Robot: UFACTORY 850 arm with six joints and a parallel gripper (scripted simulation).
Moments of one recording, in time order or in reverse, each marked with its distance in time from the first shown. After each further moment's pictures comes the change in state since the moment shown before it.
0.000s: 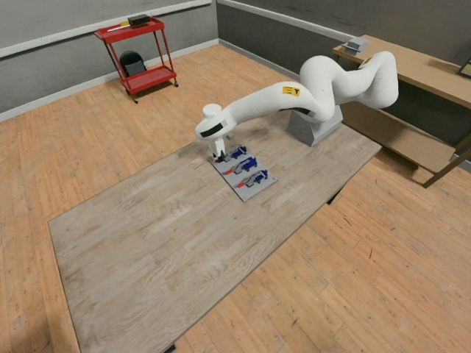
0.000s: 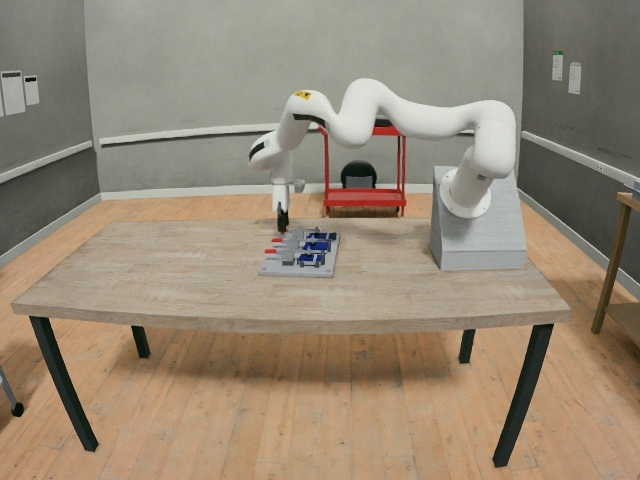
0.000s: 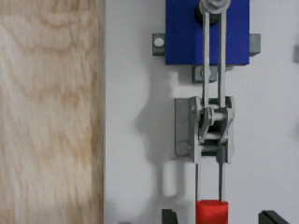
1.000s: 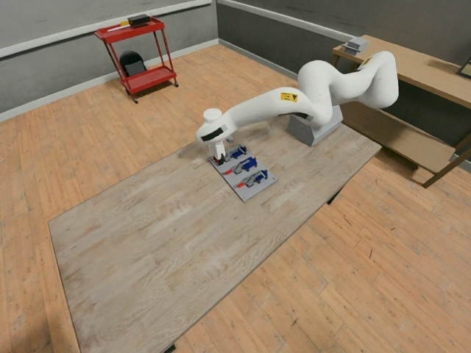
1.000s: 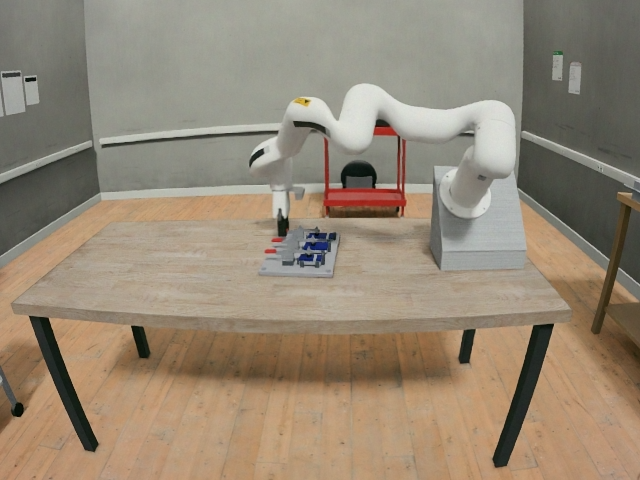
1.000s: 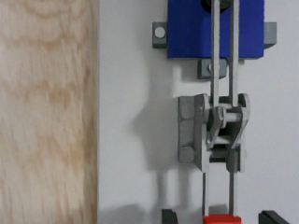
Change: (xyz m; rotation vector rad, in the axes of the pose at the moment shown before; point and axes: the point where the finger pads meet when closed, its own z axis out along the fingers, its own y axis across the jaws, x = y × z) arm 0.000 0.000 0.023 0.000 0.001 0.000
